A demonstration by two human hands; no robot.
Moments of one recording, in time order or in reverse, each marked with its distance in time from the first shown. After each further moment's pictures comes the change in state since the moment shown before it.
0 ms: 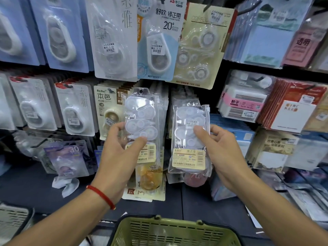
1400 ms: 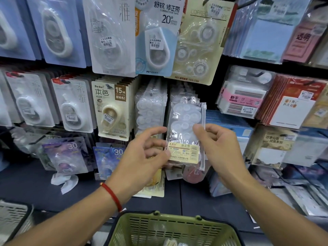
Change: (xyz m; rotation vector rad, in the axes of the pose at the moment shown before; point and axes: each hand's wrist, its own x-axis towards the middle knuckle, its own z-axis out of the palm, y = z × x) left_hand -0.014 -0.002 0.023 0.126 -0.343 -0.007; right_hand -0.008 0.000 0.002 -0.313 0.123 -0.104
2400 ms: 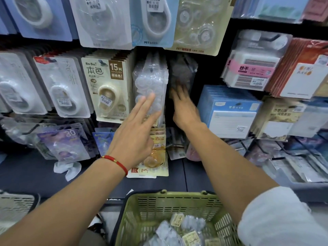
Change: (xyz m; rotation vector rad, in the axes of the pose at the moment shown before) left_hand 0.038 -0.039 -0.039 1.165 -0.095 0.457; right_hand 0.114 0.080 0.094 -0.977 -0.178 -0.277
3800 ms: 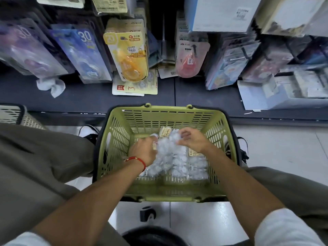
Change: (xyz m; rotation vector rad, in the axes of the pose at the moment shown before) left_hand -0.211 0.095 0.214 -0.154 -0.740 -0.595; right_hand -0.341 0.105 0.165 0.853 -0.785 0.586
